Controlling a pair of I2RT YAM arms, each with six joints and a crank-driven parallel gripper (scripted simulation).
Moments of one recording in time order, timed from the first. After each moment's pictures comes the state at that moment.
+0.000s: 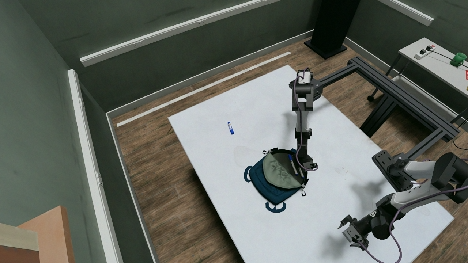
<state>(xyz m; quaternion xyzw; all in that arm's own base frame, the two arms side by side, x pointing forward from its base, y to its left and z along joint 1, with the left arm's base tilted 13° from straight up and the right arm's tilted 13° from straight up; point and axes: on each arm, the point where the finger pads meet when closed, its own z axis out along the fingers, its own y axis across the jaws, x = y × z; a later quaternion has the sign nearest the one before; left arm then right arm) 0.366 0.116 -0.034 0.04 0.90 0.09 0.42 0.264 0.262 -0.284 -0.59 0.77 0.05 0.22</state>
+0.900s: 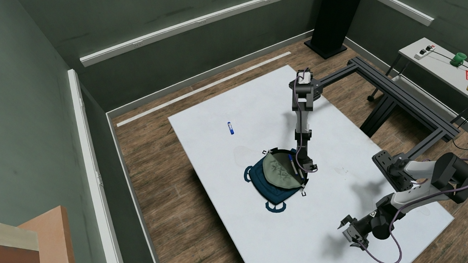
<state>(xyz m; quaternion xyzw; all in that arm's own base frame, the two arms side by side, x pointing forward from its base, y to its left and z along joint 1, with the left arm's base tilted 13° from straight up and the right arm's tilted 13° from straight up) 0.366 0.116 -0.034 0.04 0.90 0.09 0.42 0.270 0.267 -0.285 -0.59 0.78 0.04 0.22</state>
